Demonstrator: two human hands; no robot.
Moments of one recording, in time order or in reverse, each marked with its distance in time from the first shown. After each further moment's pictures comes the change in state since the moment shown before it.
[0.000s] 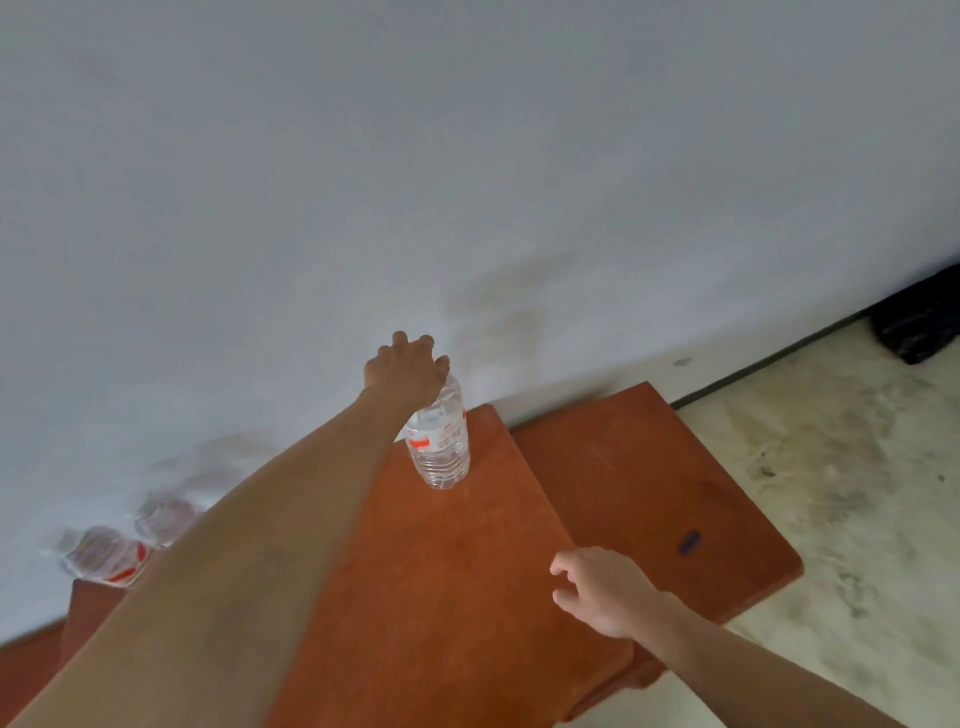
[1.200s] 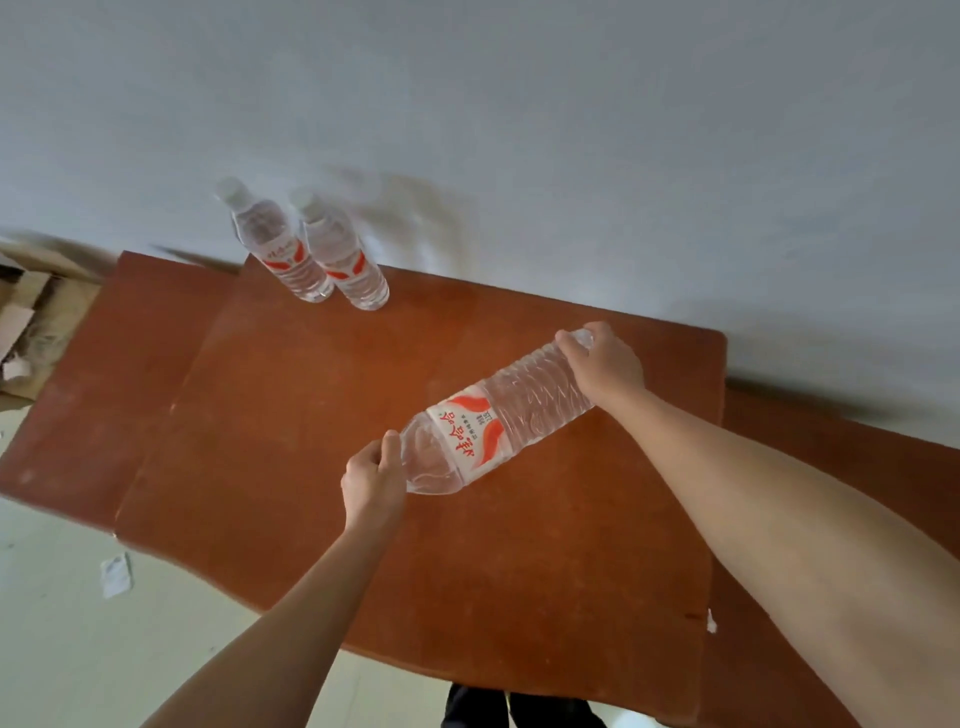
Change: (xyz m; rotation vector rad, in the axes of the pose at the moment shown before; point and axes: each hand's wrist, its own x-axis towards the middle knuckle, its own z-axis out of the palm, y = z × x) left_hand -0.198 -0.143 0.236 -1.037 0.332 -1.282; right_hand 0.305 -0.118 0.040 0.119 0.100 -0.150
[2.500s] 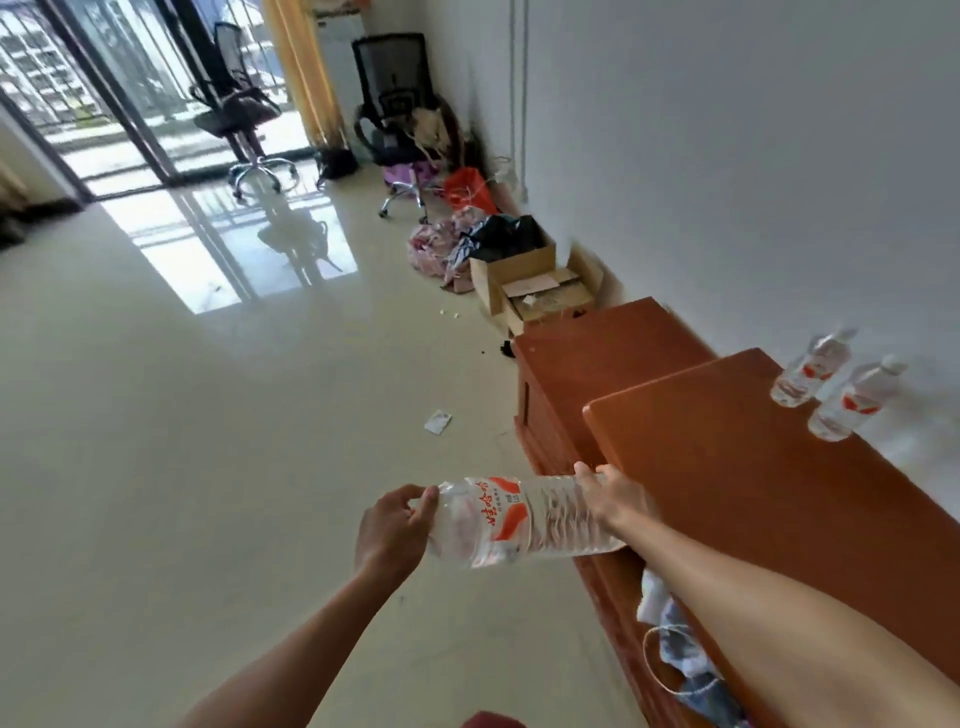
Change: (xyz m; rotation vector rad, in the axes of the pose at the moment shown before) left_hand -0.303 -0.319 -0.391 -0.207 0.597 -0.143; right_hand -0.480 -0.236 0.168 -0.423 -0.482 -0.633
